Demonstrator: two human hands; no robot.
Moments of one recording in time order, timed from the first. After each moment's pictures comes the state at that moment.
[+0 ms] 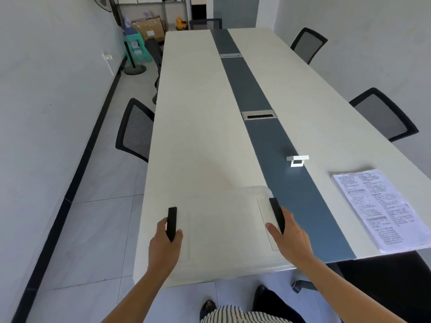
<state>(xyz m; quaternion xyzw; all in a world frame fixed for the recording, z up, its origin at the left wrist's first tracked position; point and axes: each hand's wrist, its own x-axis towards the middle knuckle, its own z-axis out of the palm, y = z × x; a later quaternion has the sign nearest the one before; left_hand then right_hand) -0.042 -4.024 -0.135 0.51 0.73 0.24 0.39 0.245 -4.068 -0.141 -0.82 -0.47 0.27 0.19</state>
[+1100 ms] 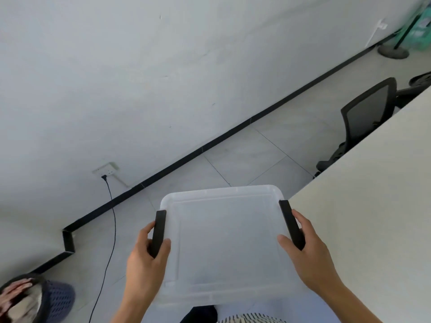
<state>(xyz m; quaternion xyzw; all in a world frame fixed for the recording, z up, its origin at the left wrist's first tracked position) -0.216 -4.394 -0.098 0.06 0.88 0.44 0.16 -0.030 -4.156 -0.111 -0.45 -0.75 0.48 0.08</state>
